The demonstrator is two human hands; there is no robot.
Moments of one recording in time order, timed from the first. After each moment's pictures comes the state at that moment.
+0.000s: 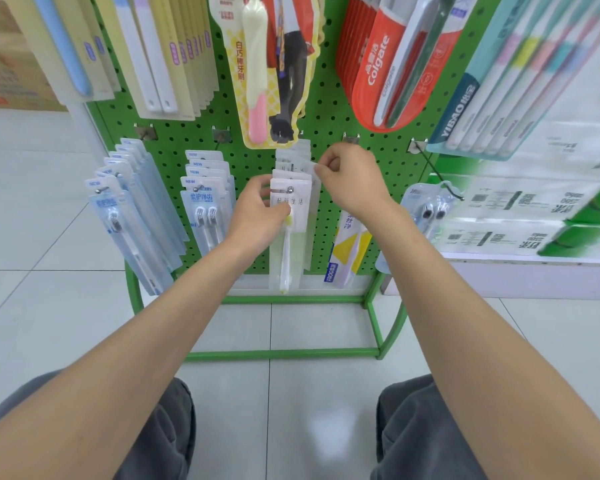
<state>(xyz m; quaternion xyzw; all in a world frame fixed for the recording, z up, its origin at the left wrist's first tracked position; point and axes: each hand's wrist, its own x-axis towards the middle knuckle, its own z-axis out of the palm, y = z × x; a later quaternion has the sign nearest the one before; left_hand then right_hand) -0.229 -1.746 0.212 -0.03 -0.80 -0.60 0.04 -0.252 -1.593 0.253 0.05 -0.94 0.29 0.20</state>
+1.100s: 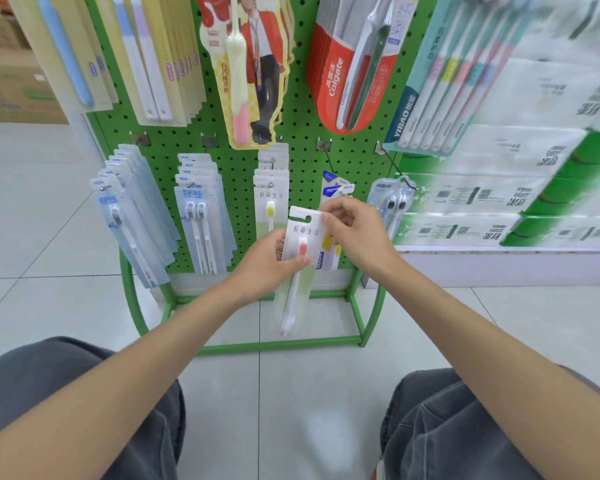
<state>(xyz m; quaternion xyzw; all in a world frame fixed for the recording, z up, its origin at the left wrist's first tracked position) -0.155 -1.737 0.182 -0.16 -0.80 -0.57 -0.08 -0.141 -1.569 0.223 0.03 -0.84 0.52 0.15</state>
